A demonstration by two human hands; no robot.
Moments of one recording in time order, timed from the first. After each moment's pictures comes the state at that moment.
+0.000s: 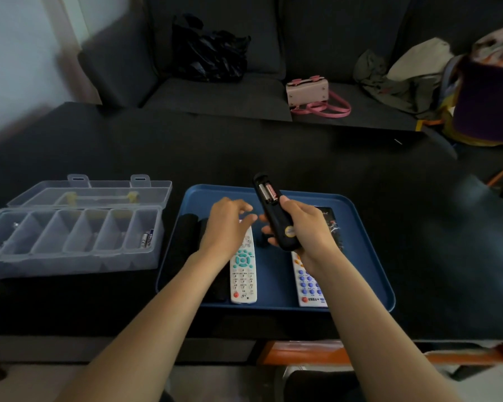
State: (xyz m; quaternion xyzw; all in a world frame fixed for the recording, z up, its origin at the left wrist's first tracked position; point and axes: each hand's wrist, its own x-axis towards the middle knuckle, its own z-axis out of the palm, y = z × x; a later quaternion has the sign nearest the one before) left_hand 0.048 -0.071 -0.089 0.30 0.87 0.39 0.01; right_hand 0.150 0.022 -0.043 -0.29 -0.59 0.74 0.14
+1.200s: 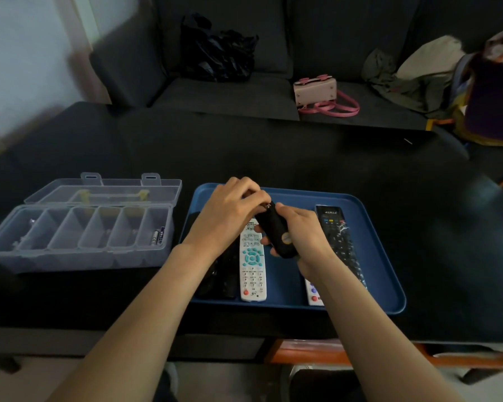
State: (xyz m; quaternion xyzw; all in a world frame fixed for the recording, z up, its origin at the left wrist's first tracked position) left_hand 0.035 -0.095 -0.070 0.55 0.77 0.26 -0.21; right_hand 0.145 0.002 -0.043 -0.31 -0.63 0.71 0.09
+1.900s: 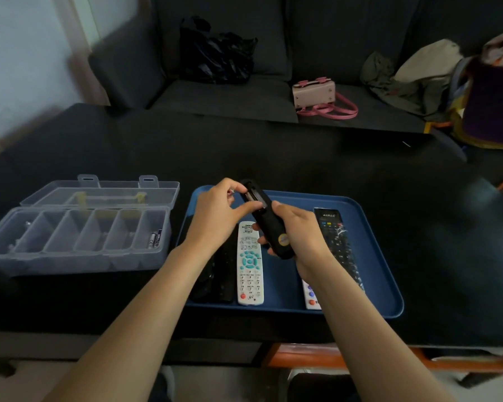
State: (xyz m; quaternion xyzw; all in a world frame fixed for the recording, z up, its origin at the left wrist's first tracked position) left_hand 0.040 -0.094 -0.059 0.30 0.83 0.46 -0.01; right_hand 0.146 0.002 -0.039 -0.29 -0.63 0.71 0.11
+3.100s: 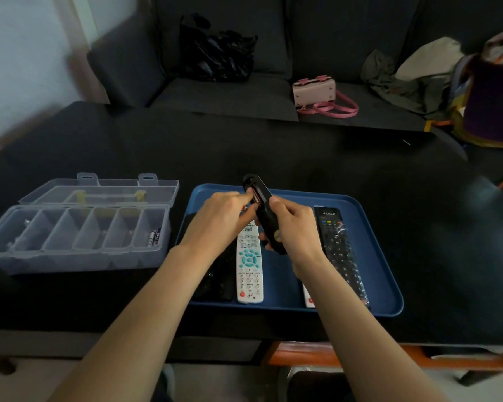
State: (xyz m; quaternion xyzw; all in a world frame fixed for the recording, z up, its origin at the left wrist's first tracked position) left_hand 0.042 -0.095 -0.063 0.47 0.82 0.30 -0.12; right_hand 0.138 -0.003 -0.045 -0.28 -0.69 0.64 0.18
